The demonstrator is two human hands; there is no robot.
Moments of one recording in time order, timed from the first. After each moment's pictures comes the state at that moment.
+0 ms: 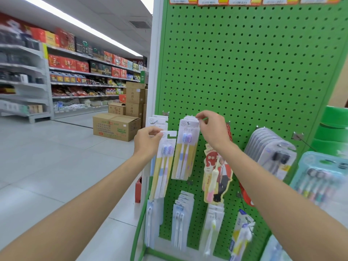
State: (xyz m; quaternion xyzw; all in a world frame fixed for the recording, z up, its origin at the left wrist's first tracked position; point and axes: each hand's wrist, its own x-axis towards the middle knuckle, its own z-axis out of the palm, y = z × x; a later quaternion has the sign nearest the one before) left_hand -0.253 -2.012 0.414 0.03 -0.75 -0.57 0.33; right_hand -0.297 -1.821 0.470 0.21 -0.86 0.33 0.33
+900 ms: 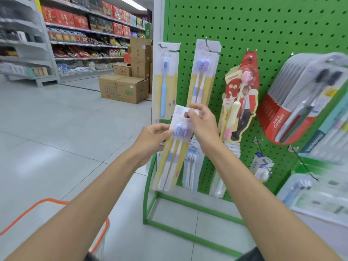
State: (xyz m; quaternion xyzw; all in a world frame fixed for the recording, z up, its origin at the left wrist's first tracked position) left_hand -0.188 -2.005 0.256 0.00 -0.69 -0.72 0.09; right_hand -0.230 -1.864 0.291 0.14 -0.71 0.68 0.11
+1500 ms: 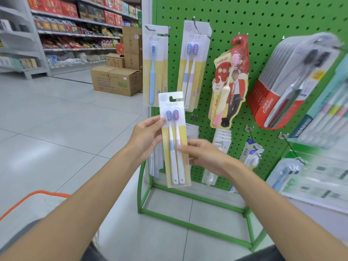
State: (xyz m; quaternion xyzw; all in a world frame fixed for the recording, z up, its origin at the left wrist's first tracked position) left_hand -0.192 -1.980 0.236 0.04 -0.51 -0.86 0.10; right_hand -0.206 -1.798 0.225 0.21 -0.75 0.58 -0.23
